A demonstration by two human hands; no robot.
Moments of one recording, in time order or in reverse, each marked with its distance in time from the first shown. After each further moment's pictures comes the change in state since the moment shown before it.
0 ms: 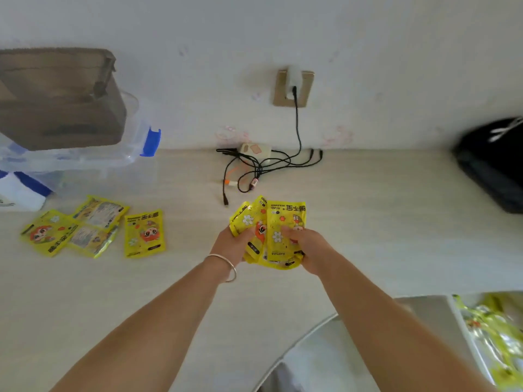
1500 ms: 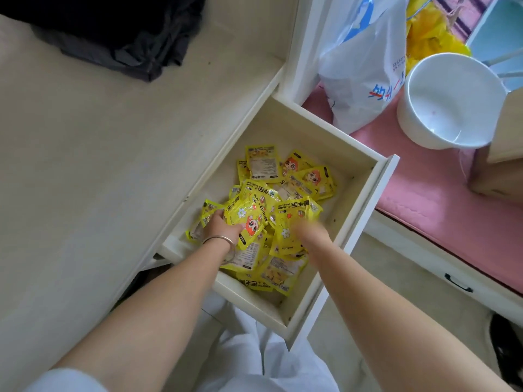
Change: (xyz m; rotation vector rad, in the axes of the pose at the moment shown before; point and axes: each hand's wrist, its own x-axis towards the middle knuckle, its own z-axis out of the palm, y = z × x) left_hand -0.058 -0.137 0.607 1.098 -0.505 -0.054; right_hand -0.083 0.212 -0.568 0.439 0.759 0.460
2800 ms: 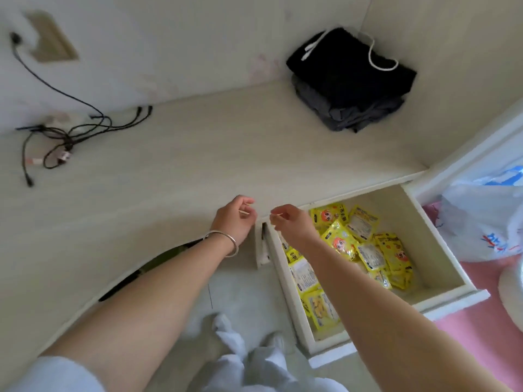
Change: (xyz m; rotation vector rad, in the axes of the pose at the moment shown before) left_hand -0.121 -0.109 -0.133 -0.402 0.539 0.234; right_hand -0.167 -0.039 0.134 -0.648 -0.453 -0.884
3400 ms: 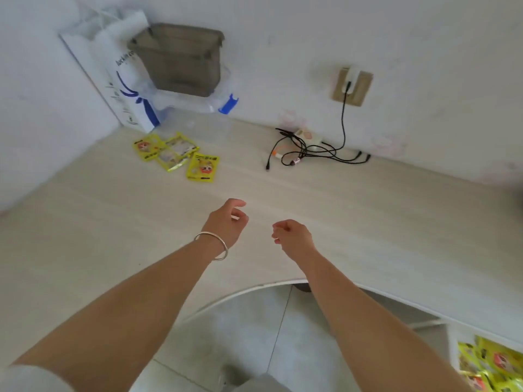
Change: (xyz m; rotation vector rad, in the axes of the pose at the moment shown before) left_hand -0.133 -0.213 -0.327 -0.119 0.557 -0.297; right_hand -0.081 -0.165 0.349 -0.218 -0.476 -0.205
